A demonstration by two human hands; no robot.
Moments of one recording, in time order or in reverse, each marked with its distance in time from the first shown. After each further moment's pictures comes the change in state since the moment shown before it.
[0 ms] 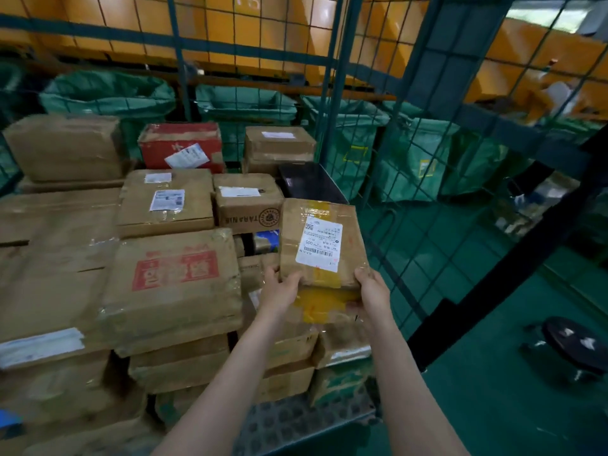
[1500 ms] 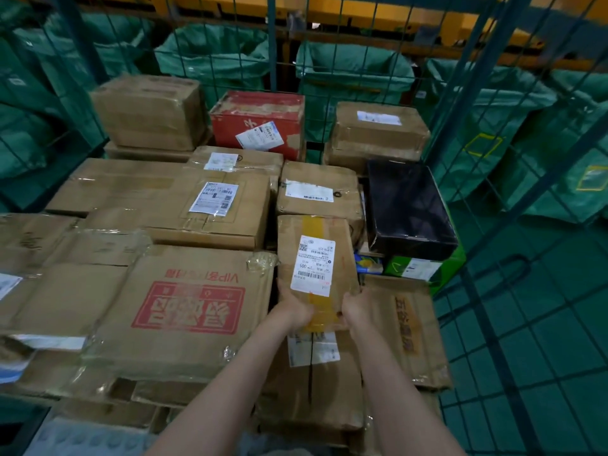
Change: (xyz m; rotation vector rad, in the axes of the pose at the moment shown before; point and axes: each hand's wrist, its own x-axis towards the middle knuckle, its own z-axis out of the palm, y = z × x) left_hand 0.217 -0.004 -0.022 0.444 0.013 -0.345; right_hand 0.207 0.042 0.196 -0.499 -0.288 0.147
